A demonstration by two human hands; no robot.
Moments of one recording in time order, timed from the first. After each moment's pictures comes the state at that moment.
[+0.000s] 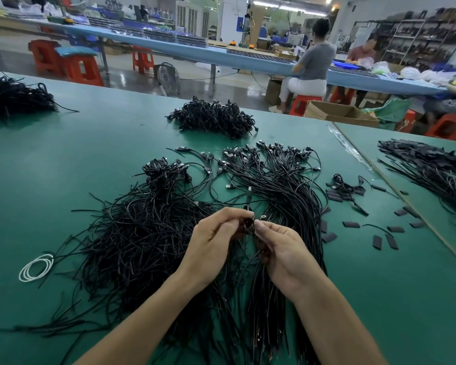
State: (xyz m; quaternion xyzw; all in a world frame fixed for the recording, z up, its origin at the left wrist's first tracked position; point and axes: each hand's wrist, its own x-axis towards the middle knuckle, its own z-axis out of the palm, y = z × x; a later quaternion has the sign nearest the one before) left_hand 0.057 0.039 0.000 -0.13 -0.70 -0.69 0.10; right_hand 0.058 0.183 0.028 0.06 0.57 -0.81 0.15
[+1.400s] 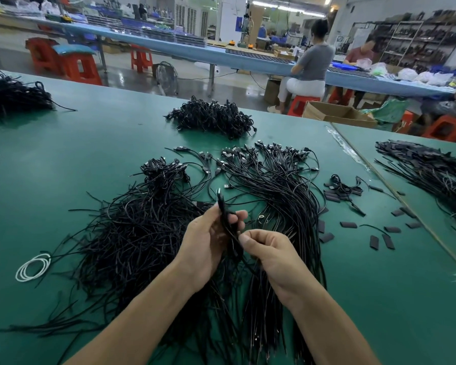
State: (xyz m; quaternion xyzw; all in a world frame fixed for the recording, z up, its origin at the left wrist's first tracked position) left_hand 0.050 0.041 0.006 0.03 -0.43 -0.90 -0.08; right_hand 0.066 0.181 0.018 -0.01 0.71 -0.69 0.13
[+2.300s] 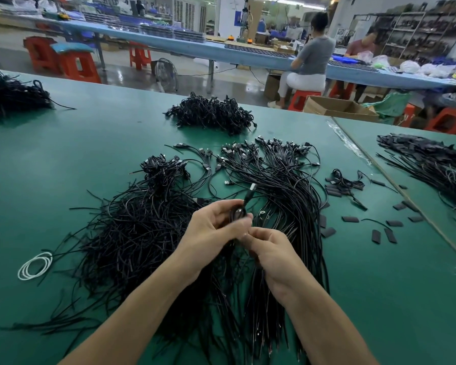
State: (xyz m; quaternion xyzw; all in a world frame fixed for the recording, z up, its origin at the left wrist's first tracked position) left_hand 0.051 0.030 0.006 -0.08 -0.63 -0.77 -0.05; right_hand 0.063 0.175 0.011 0.05 0.70 -0.70 0.13
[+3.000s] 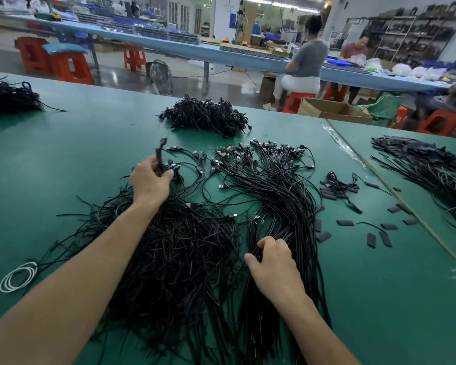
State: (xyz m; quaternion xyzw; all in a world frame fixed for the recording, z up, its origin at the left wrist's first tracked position) left_hand -0.076 -0.050 0.003 0.16 -0.82 -0.51 0.21; right_hand 0.047 0.198 -0.029 0.05 0.97 -0.23 0.02
